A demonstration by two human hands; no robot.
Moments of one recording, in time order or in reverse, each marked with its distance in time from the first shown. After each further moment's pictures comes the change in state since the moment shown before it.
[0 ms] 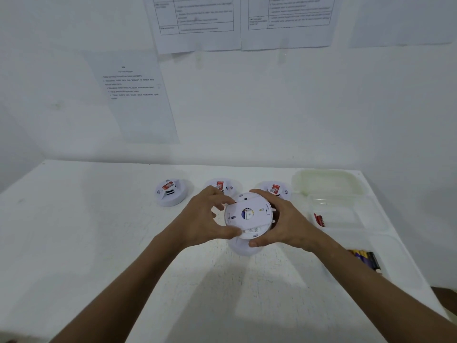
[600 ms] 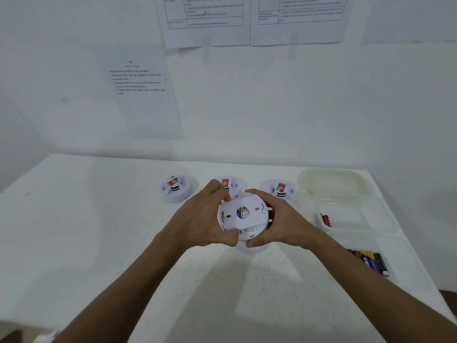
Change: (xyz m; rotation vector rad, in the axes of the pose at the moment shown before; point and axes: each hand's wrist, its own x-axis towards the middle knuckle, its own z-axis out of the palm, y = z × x) left_hand -0.010 0.006 -0.010 0.184 0.079 0.189; right_hand 0.014 0.004 0.015 -0.014 -0.062 0.020
